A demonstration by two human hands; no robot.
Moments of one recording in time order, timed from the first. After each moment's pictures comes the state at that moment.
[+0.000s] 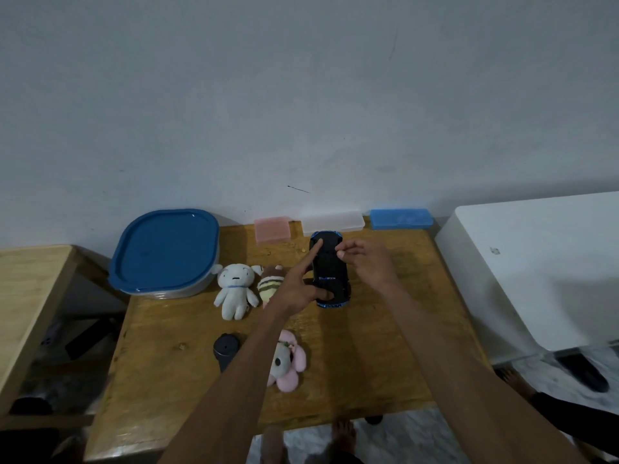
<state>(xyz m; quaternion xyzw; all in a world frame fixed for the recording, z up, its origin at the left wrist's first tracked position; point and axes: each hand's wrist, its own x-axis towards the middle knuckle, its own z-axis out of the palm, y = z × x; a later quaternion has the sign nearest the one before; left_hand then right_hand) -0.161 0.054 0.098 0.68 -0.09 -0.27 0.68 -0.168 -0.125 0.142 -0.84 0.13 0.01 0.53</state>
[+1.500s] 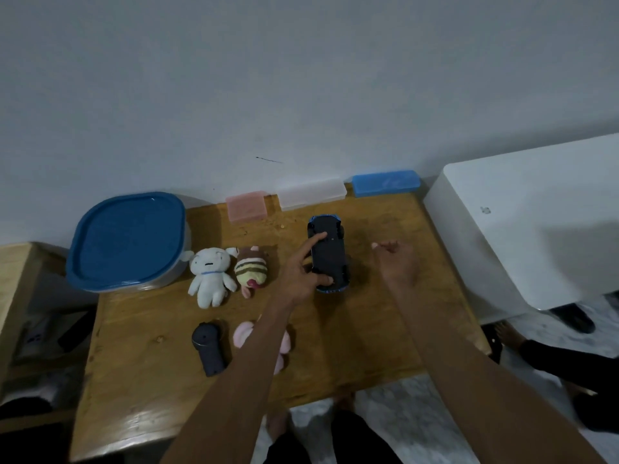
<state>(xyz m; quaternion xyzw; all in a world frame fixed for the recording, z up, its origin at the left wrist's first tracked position) -0.174 0.010 0.071 0.70 -0.05 -0.27 0.66 -0.201 -0.195 0.059 -0.78 0.42 -0.08 0.45</state>
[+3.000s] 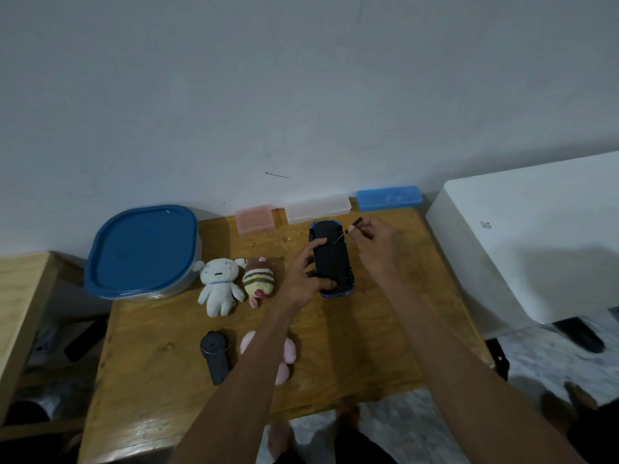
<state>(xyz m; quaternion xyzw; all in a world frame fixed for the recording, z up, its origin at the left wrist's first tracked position) -0.172 0.014 0.095 0.68 -0.04 -0.26 0.68 -0.176 -0.155 0.126 -0.83 0.20 -0.15 0.50</state>
